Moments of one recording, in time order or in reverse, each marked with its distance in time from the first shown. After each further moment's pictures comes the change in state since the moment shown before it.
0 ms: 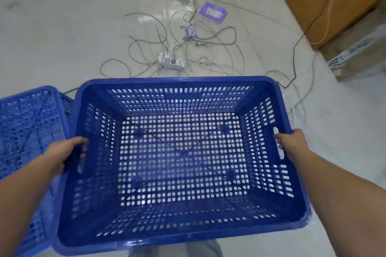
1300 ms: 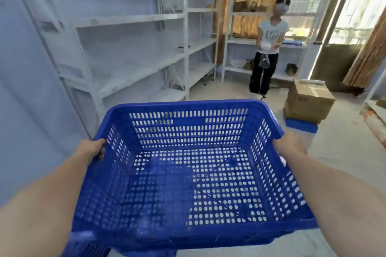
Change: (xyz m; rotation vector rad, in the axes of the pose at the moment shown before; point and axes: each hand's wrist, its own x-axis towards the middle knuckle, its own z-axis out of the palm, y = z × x) left_hand -0.446 -0.037 -0.363 -0.528 0.720 0.324; right_hand -0.420 -0.358 -0.125 -0.425 -0.064 -1.063
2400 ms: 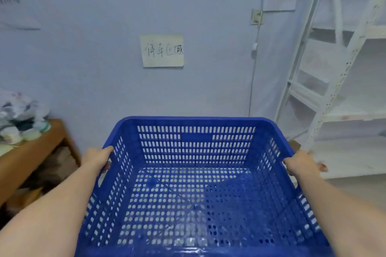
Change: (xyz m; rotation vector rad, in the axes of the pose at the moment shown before) left_hand -0.050 -0.277 -0.563 -0.172 0.965 -0.498; right_hand -0.415 -0.529 0.339 -0.119 -0.521 -0.871
